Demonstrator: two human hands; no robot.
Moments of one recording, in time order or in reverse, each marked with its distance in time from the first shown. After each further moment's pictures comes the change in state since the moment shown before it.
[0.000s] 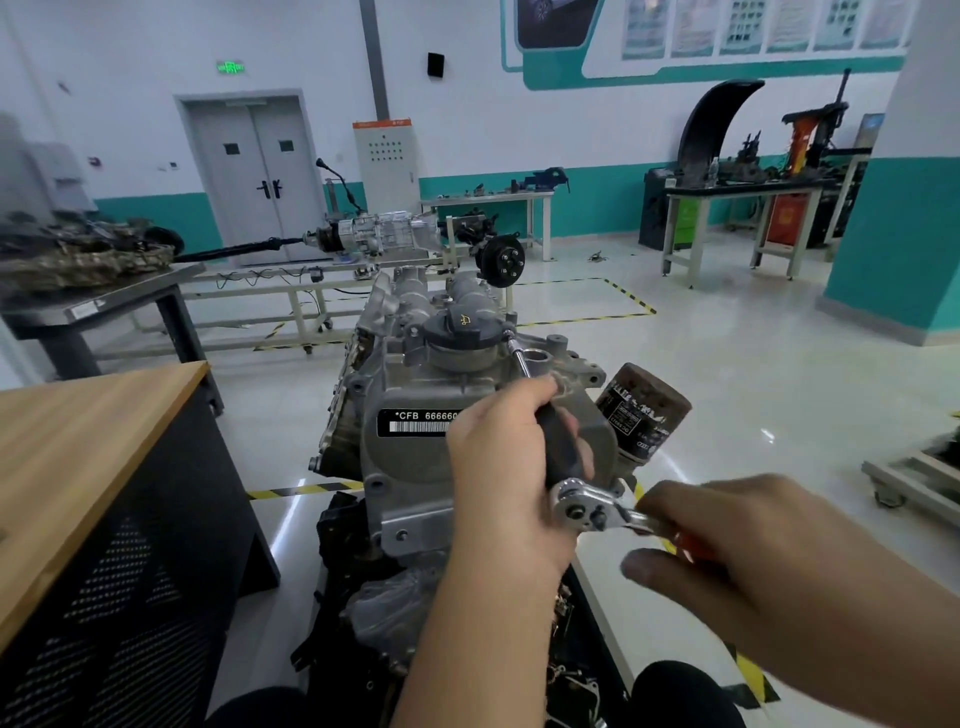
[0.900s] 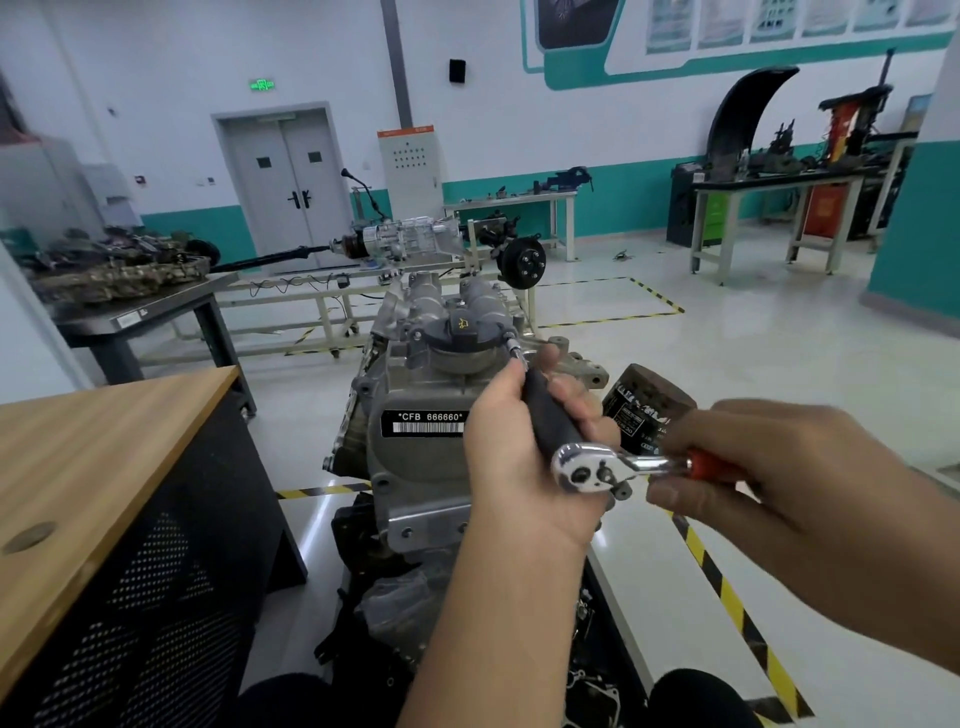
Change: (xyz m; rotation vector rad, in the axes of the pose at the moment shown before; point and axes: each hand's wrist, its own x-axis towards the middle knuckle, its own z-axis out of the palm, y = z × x) left_hand -0.001 0.000 0.019 -0.418 -0.193 -0.270; right_hand 0.014 0.032 -0.013 0.116 0.332 -0.154
